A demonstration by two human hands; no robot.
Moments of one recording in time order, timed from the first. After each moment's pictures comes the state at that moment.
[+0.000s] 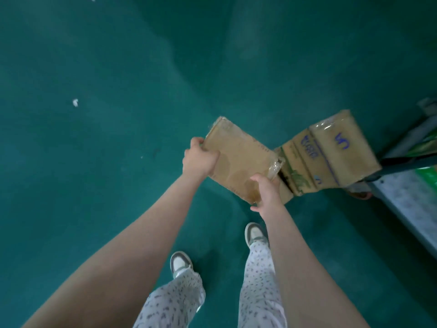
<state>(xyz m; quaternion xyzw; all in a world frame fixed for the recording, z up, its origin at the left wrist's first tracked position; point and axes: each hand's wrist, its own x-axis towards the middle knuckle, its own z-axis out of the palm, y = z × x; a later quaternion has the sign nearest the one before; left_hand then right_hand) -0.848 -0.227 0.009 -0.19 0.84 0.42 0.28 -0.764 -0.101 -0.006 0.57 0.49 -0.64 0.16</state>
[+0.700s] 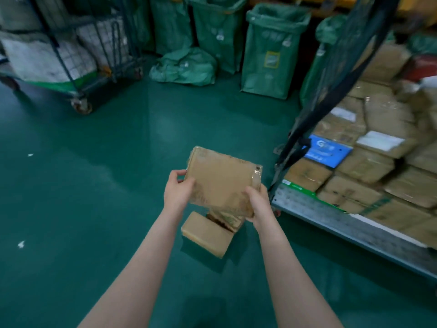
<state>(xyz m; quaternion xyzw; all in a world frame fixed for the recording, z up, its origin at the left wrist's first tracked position) -0.755 -0.180 0.303 0.00 0.79 0.57 0.22 -0.648 -0.053 0.283 0.52 0.51 -0.68 -0.12</state>
